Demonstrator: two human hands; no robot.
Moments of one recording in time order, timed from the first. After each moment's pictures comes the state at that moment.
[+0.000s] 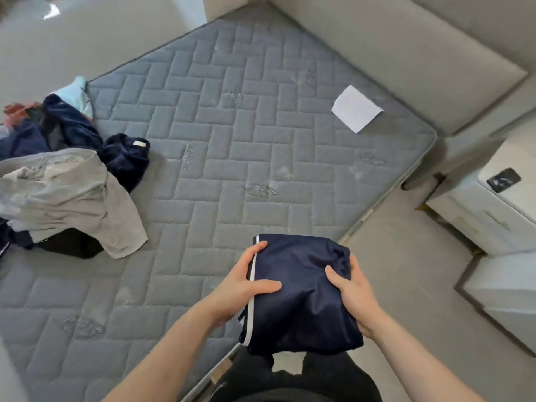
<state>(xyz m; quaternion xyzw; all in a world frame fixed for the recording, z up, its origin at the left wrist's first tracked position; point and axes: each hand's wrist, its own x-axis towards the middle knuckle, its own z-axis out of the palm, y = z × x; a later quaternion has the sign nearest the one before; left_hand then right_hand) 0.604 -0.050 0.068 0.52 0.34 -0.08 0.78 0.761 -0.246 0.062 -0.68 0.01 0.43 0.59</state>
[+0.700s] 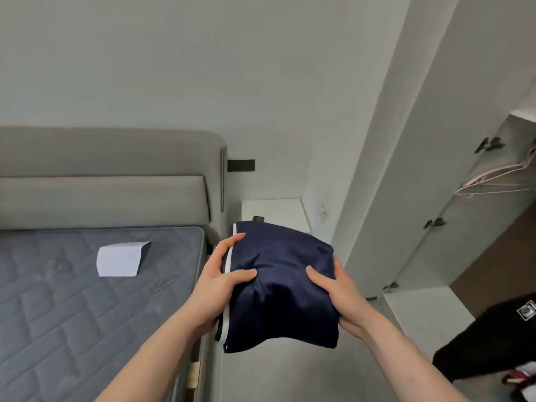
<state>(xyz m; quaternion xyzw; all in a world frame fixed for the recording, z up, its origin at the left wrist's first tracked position) 0.945 -0.410 0.286 0.68 -0.04 -0.12 0.72 0.916 -0.654 0.260 -0.63 0.10 0.07 0.77</state>
